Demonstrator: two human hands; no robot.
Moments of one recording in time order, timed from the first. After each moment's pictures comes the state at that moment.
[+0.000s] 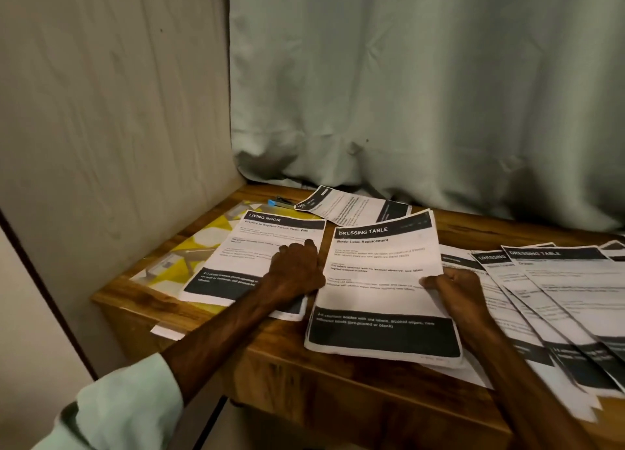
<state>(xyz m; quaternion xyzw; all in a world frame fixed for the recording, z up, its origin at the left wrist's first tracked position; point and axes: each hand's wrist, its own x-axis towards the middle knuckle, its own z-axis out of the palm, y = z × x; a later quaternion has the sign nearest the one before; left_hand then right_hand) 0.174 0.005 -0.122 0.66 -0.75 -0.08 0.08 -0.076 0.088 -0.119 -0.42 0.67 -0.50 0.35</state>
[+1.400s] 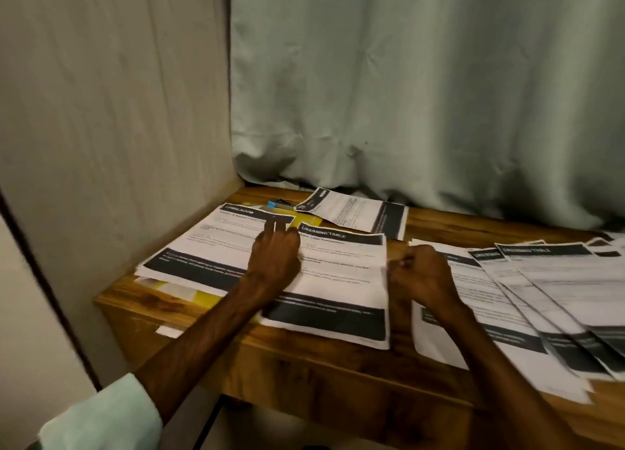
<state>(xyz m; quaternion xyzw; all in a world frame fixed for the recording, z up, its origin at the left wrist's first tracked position) 0.221 0.028 -0.099 0.62 -0.77 0.05 0.15 -0.033 0.060 -0.113 -0.58 0.72 -0.36 0.12</state>
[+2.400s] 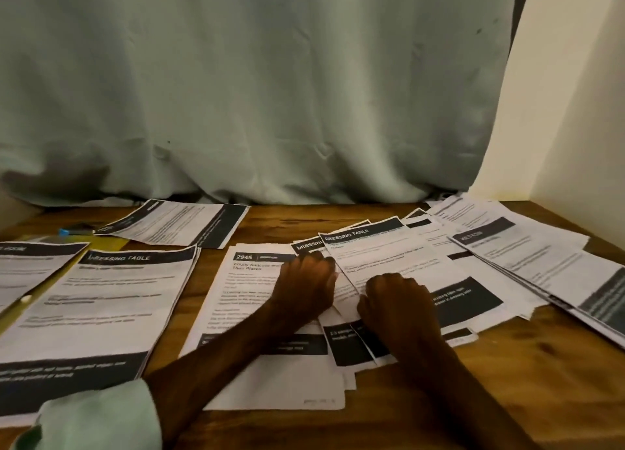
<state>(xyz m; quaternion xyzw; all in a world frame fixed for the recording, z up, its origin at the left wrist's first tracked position) -0.167 0.029 -0.161 0.41 -0.89 0.03 0.20 -0.285 0.163 -0.117 -0.59 0.80 -0.07 -0.06</state>
